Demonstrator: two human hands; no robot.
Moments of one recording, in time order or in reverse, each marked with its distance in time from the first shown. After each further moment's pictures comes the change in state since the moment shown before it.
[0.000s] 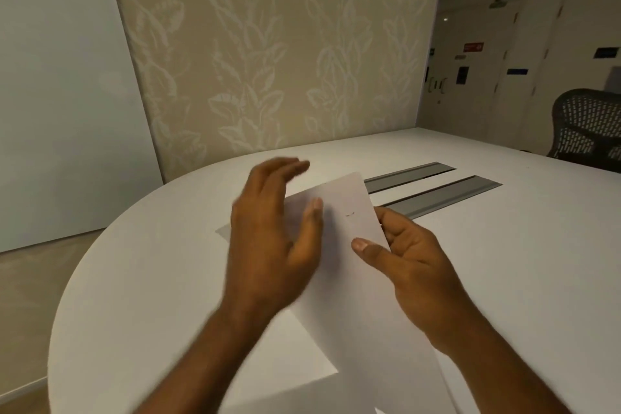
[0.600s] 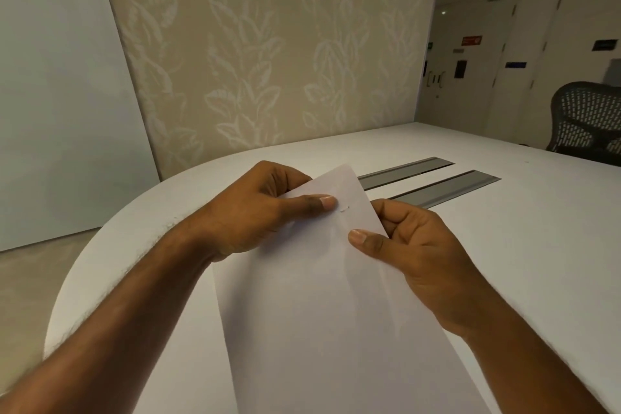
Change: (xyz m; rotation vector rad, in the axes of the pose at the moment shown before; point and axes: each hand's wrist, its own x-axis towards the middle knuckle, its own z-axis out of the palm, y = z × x) left_hand 0.054 -0.006 -0.027 -0.341 -0.771 -0.329; right_hand 0.009 -0.009 -0.015 0.059 -0.119 0.033
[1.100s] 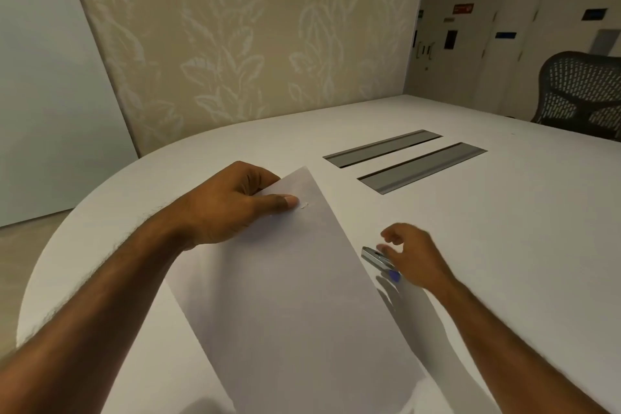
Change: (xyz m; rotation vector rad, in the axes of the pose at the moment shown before) left_hand 0.010 -0.038 0.001 0.166 -0.006 -0.204; right_hand 0.034 0.188 -0.107 -0.854 0.296 0.224
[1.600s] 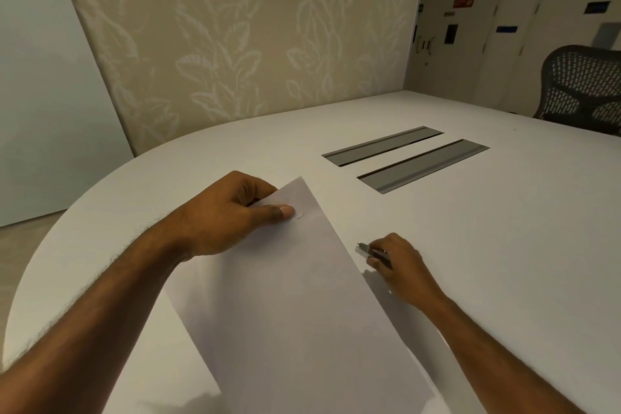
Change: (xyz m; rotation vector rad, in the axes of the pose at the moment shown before) left_hand 0.013 -0.012 0.006 -0.006 -0.015 -0.025; right_hand 0.007 0.024 0.036 -0.135 -0.035 -0.135
